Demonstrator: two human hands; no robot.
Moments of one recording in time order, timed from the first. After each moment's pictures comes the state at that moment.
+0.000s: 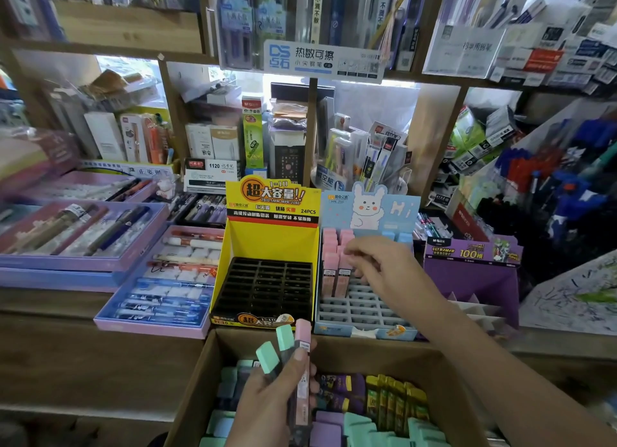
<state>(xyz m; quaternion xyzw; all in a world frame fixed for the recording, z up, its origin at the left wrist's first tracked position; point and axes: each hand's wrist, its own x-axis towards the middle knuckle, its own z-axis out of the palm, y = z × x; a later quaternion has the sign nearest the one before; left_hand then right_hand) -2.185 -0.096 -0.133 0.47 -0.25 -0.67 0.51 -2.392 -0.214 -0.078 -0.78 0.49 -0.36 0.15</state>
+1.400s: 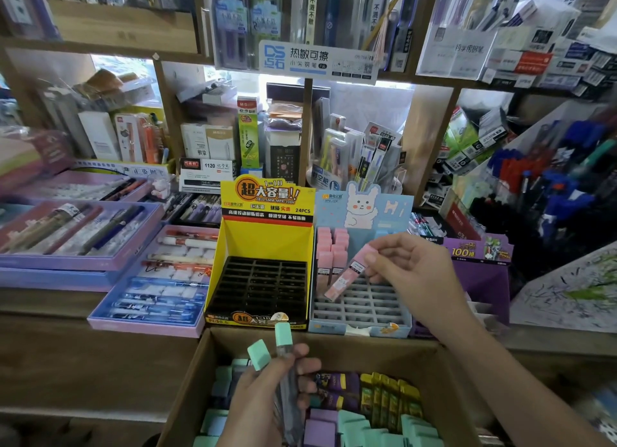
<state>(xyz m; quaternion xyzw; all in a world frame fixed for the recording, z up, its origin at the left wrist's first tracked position) -2.187 -0.101 -0.135 0.44 -0.17 -0.73 0.50 -2.403 -0.179 -0.061 -0.59 0.49 -0.54 0.35</state>
